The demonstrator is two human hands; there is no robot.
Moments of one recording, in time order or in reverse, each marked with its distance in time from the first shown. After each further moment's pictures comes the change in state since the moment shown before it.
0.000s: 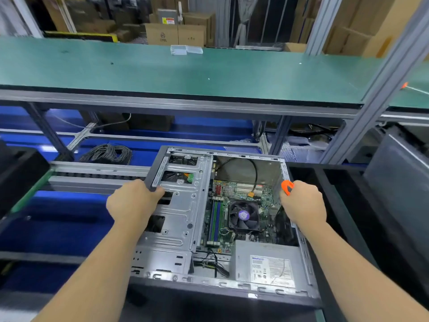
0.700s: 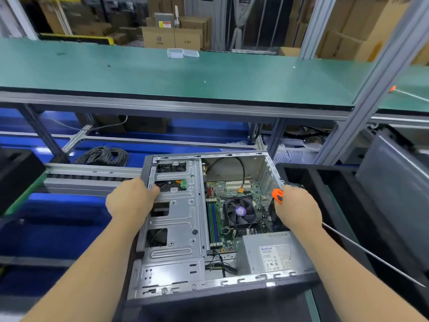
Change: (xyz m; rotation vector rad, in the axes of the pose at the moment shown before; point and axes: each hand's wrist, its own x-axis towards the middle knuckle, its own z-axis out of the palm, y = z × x) left_hand 0.000 0.003 -0.009 -0.031 -0.014 0.050; right_hand -0.015 0.006 -0.002 -0.227 -0.003 -0.196
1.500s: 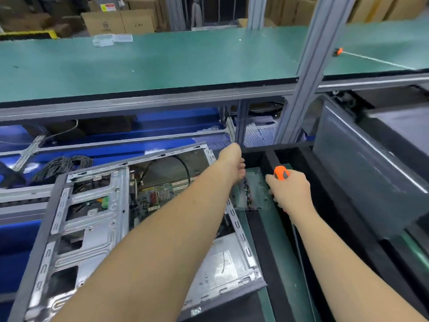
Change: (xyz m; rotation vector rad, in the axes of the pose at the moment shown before) left_hand -0.069 0.374 -0.011 -1.404 -1.027 -0.384; right_hand 0.033 0.114 -0.005 0.870 0.011 0.510
